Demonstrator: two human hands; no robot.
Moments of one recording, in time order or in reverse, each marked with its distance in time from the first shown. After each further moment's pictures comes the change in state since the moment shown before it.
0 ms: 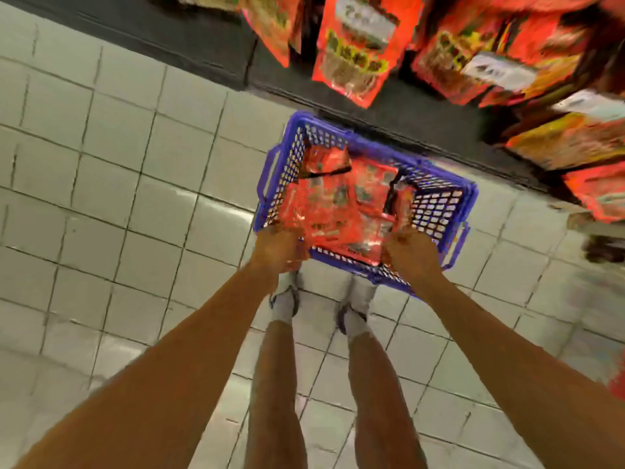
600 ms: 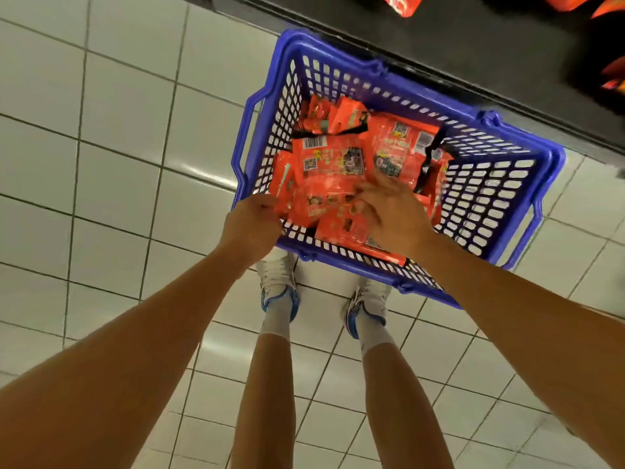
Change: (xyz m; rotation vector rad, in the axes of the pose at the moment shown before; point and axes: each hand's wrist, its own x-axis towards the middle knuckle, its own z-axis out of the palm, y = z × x) left_hand 0.177 -0.044 -0.021 0.634 0.076 0.248; right_hand 0.134 0.029 0.109 -0.514 -0.214 -0.734
